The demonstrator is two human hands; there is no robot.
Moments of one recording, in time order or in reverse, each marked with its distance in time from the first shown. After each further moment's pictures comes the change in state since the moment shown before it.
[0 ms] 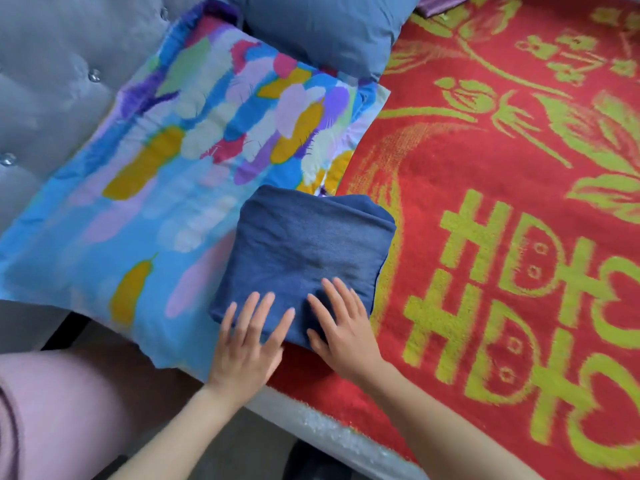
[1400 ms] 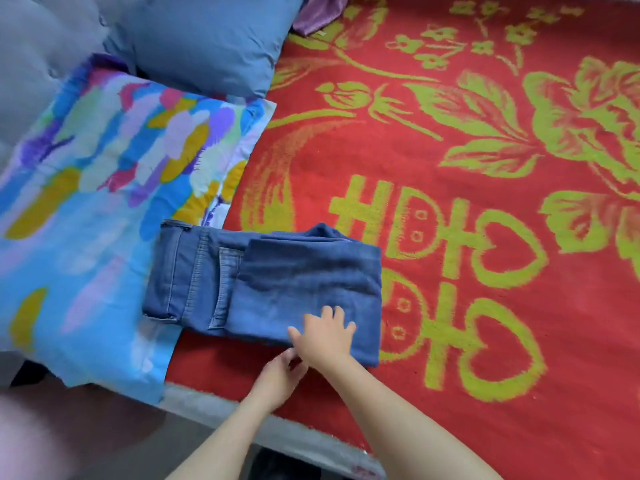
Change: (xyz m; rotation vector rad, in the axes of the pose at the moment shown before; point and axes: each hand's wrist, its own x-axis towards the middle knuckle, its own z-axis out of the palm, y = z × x) left_hand 0.036 0.223 0.025 -0.870 -0.932 -0.718; right_hand -0.093 0.089 -0.085 0.182 -0.552 0.722
